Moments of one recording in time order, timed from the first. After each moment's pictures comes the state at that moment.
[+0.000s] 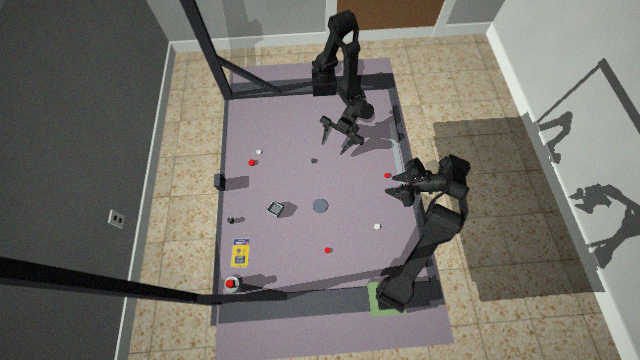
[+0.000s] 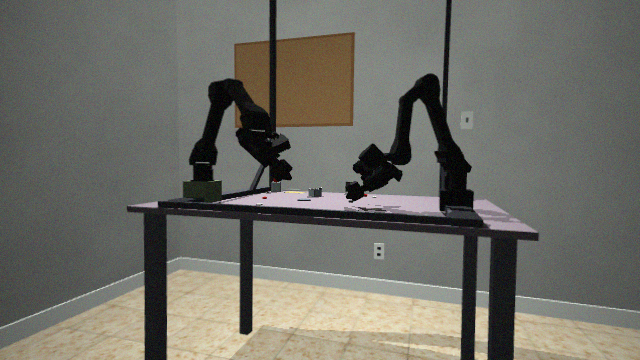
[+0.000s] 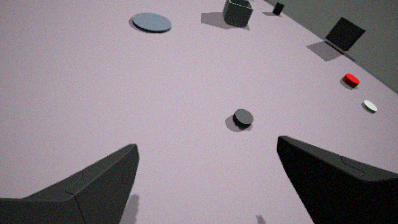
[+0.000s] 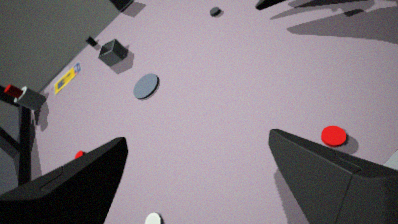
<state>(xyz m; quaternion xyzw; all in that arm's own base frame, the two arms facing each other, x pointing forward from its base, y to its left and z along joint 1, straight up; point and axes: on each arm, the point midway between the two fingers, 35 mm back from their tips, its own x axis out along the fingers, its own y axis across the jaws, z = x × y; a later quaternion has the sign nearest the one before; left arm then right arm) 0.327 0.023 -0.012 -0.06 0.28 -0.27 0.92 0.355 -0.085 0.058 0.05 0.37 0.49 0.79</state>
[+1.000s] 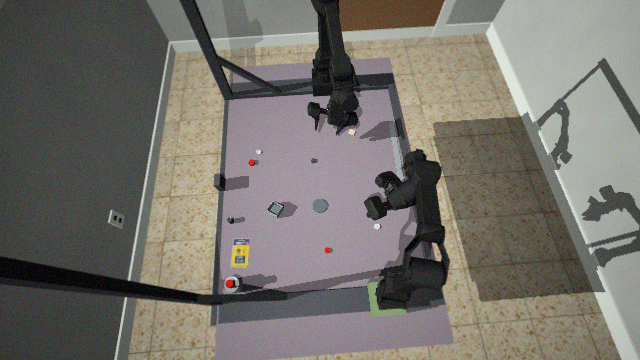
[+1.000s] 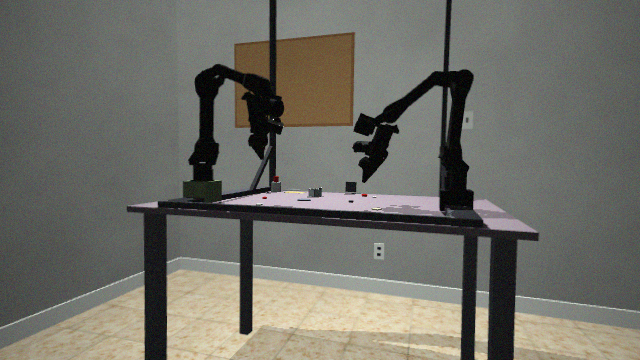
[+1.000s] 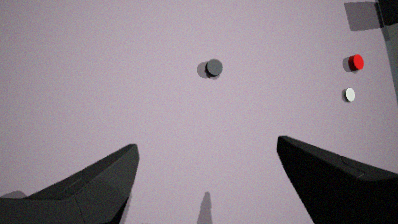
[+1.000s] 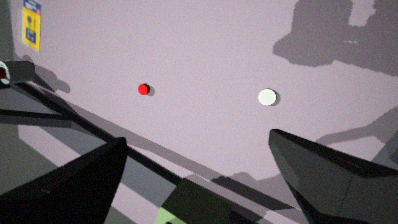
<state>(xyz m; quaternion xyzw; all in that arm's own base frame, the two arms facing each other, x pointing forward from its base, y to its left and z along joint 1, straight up) 0.295 -0.002 0.060 -0.09 0.55 -0.13 0.82 0.250 -0.002 0.134 0.03 0.67 0.28 0.68</state>
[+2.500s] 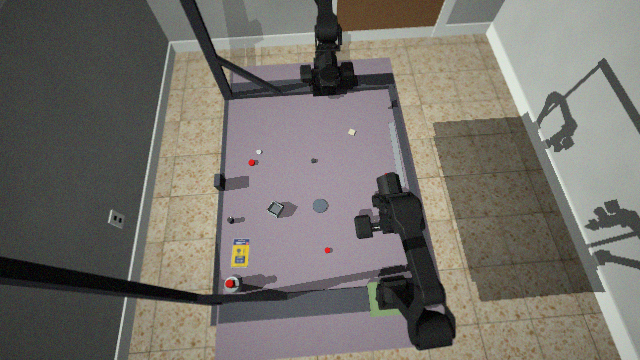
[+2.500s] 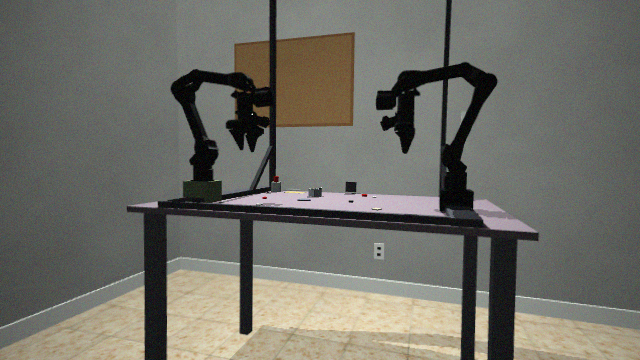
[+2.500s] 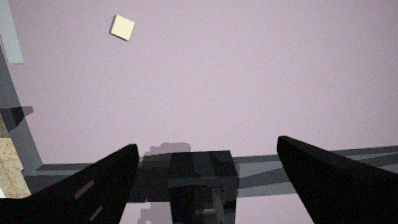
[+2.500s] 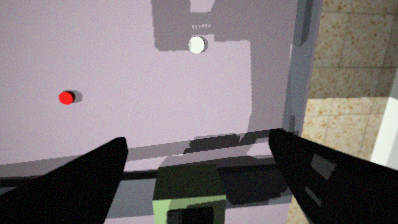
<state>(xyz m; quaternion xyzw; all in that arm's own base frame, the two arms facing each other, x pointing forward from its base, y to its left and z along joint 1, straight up) 0.172 -0.002 0.158 0.00 0.71 0.01 0.70 0.187 0.002 0.149 -0.03 0.68 -0.01 0.74</state>
